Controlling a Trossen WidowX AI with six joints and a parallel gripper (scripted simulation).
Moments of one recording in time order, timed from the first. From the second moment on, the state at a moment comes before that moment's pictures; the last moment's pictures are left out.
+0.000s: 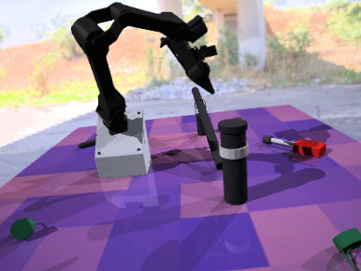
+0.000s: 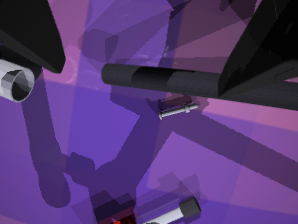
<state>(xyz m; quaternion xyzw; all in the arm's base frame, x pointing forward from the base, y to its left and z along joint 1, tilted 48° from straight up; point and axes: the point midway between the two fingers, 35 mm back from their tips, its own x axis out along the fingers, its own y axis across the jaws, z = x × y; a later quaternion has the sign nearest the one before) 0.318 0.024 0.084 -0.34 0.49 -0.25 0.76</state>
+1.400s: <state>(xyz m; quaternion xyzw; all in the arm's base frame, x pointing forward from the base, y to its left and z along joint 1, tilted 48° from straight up) 0.316 -0.091 0.175 -0.74 0.55 0.09 0.37</state>
